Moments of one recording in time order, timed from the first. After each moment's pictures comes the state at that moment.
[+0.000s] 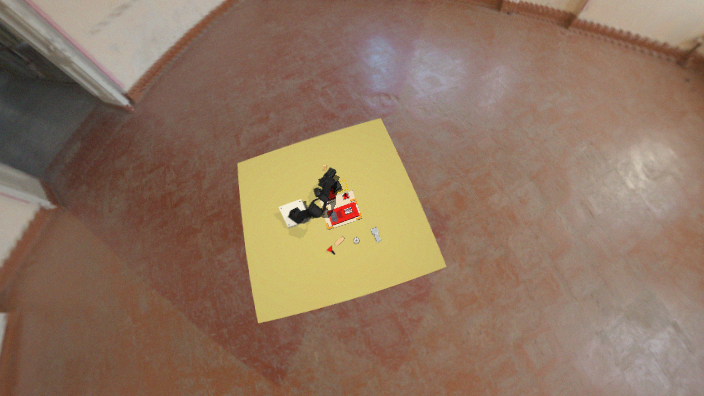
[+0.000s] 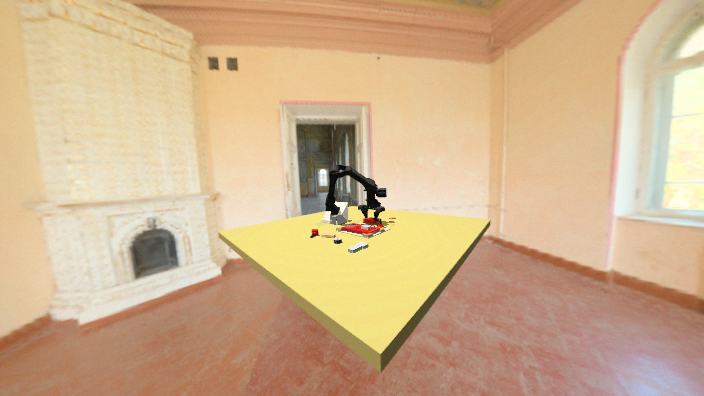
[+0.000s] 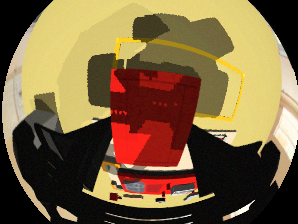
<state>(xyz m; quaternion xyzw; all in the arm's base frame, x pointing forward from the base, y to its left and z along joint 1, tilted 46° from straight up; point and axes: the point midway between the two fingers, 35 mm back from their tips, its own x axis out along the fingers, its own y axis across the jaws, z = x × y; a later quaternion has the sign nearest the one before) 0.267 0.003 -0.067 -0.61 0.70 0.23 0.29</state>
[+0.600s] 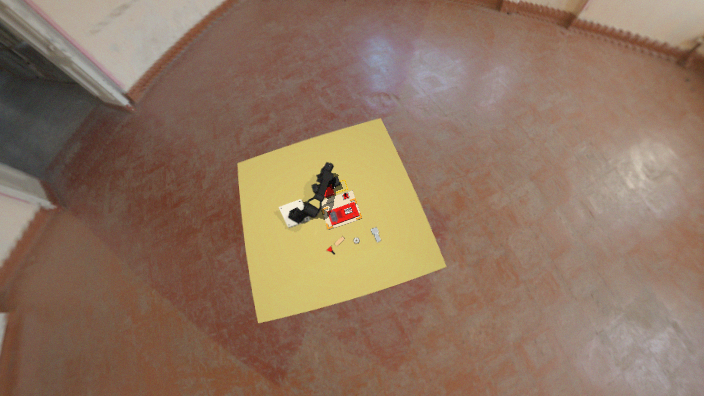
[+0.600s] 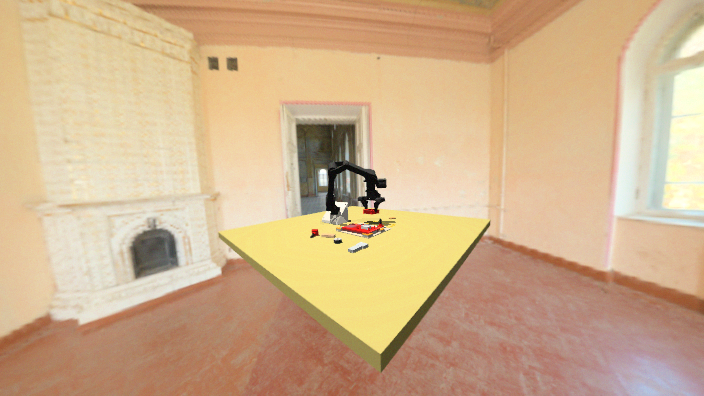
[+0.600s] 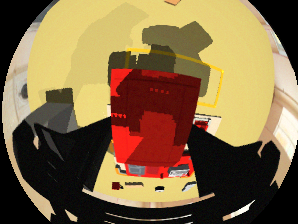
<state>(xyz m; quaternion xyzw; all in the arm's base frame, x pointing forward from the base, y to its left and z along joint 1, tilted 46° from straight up) 0.274 0.047 -0.026 -0.61 0.70 0.23 0.29</state>
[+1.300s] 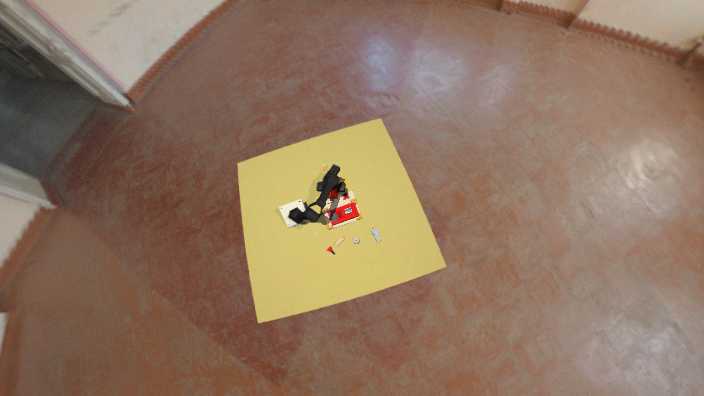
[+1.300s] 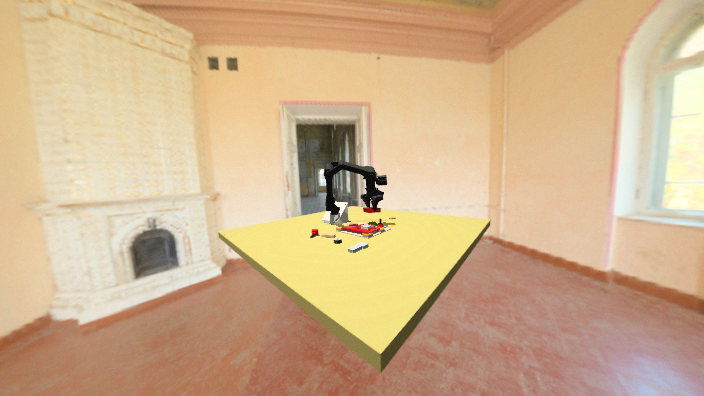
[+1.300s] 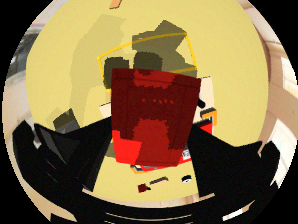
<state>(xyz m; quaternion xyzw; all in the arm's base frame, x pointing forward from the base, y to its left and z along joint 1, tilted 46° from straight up) 0.301 0.031 0.014 -0.54 0.72 0.10 0.42</state>
